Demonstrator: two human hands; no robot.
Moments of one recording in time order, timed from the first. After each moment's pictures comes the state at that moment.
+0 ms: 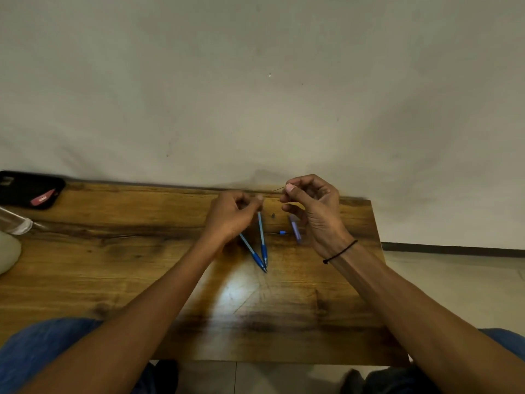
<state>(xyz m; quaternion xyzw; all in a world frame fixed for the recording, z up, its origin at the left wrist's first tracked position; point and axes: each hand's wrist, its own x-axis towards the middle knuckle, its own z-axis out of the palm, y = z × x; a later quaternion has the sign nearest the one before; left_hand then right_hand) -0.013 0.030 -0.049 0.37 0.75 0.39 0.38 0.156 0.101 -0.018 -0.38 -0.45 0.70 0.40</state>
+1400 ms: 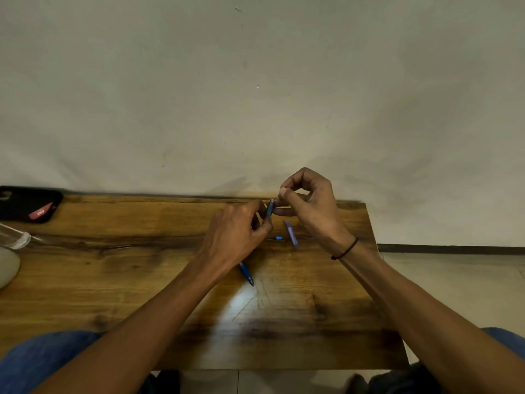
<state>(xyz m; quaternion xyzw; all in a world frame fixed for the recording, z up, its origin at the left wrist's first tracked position) 0.005 0.022 -0.040 0.62 0.74 0.26 0.10 0.160 0.112 -0.001 -0.38 -0.65 0.55 0.35</state>
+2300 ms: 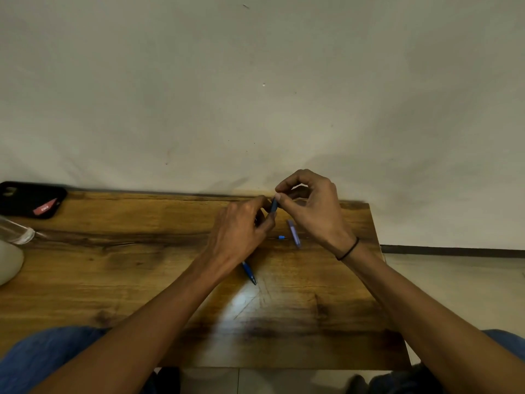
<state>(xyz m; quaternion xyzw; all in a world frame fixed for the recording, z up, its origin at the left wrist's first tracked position) 0.010 0.020 -0.029 0.61 0.72 0.30 0.13 0.159 0.109 0.009 -0.40 -0.76 0.41 0.31</state>
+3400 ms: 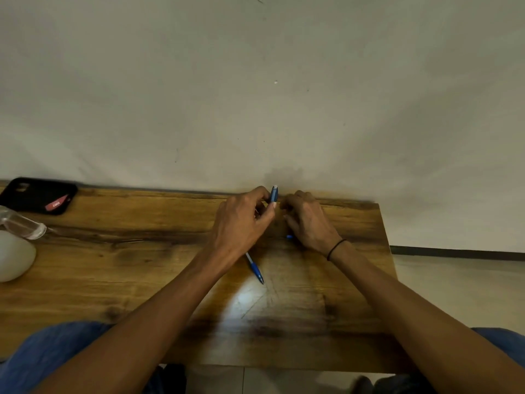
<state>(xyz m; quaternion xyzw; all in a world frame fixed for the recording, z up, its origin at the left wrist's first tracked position) -0.005 0.024 -0.032 0.57 0.74 0.32 0.13 0.156 0.135 -0.090 -0.37 -0.90 0.22 0.11</state>
